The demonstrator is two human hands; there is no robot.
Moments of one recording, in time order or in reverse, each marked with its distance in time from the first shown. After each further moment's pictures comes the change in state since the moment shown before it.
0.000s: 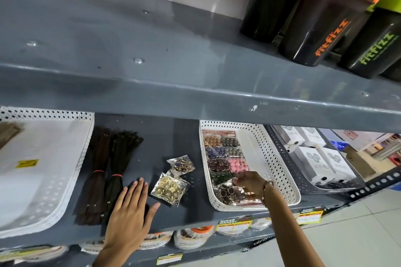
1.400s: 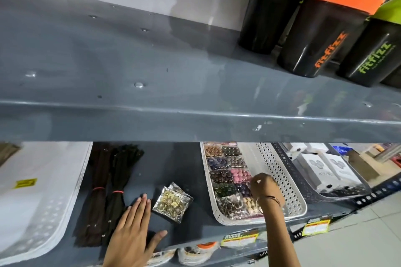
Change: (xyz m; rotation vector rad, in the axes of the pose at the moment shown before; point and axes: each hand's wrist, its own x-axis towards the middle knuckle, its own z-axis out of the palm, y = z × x) left_hand 0.002 -0.010 0.010 -0.067 0.017 0.162; right_hand -0.016 -0.013 0.000 -0.282 0.538 0.048
